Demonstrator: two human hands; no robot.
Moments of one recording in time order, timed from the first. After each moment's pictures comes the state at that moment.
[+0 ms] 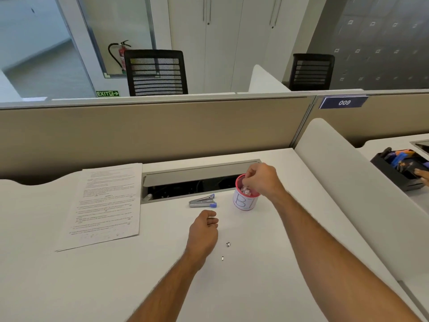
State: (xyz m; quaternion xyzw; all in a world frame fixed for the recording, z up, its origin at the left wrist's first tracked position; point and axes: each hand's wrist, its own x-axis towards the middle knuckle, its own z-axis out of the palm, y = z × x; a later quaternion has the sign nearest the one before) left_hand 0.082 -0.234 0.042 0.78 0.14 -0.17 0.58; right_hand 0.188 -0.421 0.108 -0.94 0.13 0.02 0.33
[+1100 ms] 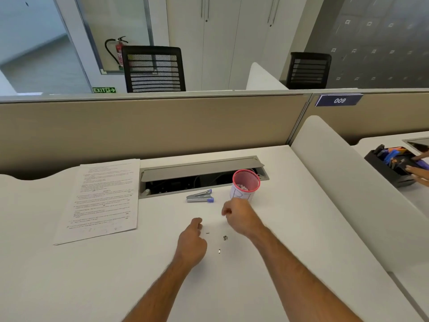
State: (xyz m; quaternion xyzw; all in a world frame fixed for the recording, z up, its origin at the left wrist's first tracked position) left_hand 0.061 -0.208 0.011 0.86 0.10 -0.19 0.47; right_hand 0.117 -0.374 0.041 -0.96 -0.01 0.10 0.26
